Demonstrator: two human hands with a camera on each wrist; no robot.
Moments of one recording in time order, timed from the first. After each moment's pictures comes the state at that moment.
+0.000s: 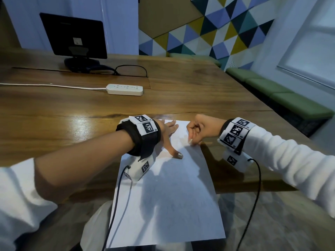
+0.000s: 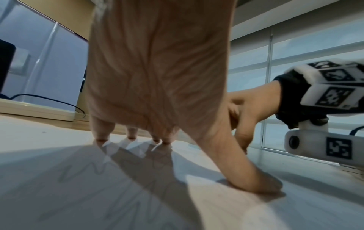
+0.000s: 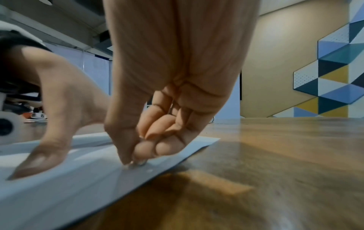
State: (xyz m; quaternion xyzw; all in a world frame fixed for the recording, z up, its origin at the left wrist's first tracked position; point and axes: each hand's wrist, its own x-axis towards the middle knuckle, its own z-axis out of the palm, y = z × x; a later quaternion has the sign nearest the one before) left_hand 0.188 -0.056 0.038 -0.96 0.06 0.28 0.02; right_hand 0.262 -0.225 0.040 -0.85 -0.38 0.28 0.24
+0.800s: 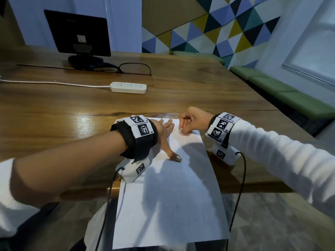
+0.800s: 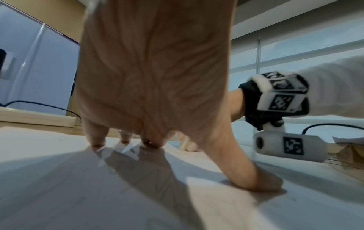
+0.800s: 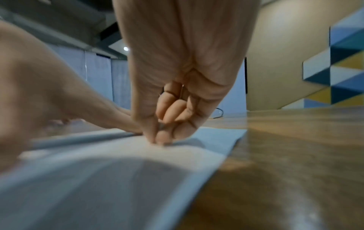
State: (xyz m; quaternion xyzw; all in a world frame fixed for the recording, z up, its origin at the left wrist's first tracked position) left_hand 0.175 -0.045 0.037 -0.96 0.05 0.29 0.02; right_hand 0.271 -0.188 0.033 -0.85 -0.37 0.23 0.28
